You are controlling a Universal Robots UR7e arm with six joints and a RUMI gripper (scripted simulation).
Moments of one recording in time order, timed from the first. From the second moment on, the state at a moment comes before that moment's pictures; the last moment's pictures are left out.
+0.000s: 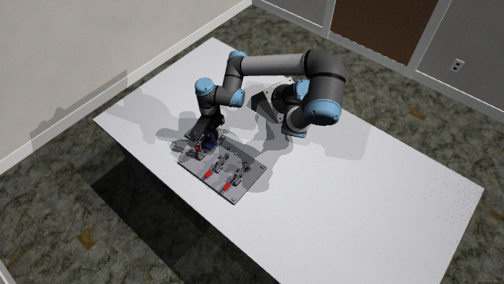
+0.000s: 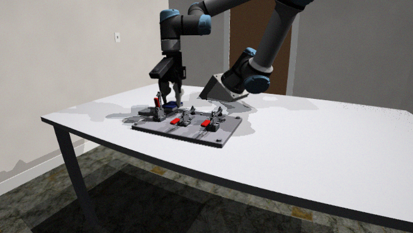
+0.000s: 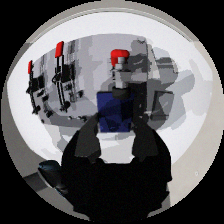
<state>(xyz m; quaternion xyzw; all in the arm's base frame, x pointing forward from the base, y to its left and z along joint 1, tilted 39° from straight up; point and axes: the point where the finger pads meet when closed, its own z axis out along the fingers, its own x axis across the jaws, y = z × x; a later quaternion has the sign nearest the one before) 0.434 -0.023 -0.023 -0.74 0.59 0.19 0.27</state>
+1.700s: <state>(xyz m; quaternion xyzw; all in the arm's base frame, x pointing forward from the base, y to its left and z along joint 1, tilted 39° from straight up) 0.435 -0.013 -0.036 -0.74 0.59 0.19 0.27</state>
